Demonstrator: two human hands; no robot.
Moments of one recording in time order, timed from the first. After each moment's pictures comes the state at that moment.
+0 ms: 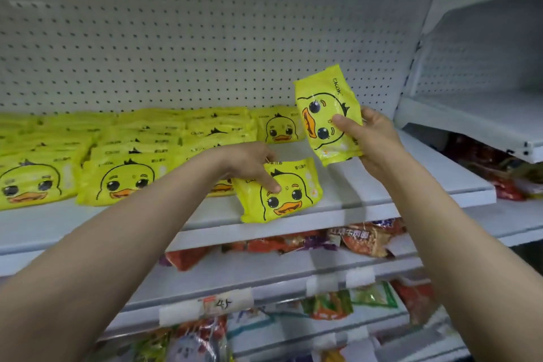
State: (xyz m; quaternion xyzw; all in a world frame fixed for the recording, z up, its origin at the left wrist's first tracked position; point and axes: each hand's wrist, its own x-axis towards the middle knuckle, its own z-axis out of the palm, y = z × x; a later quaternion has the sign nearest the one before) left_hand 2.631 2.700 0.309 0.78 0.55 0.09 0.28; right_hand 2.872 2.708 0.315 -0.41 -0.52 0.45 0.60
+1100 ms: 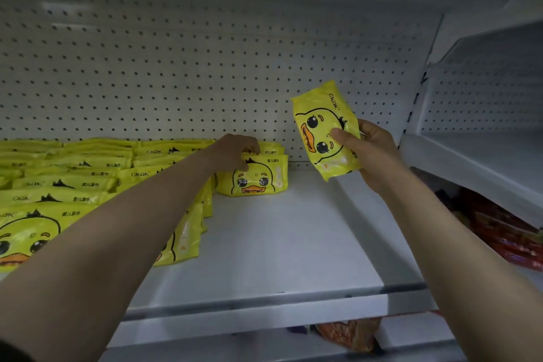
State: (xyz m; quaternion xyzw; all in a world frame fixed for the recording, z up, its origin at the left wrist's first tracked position) left_hand 2.661 2.892 0.312 0.78 0.60 0.16 0.08; right_hand 2.950 2.862 0.329 -0.38 -0.56 0.45 0.58
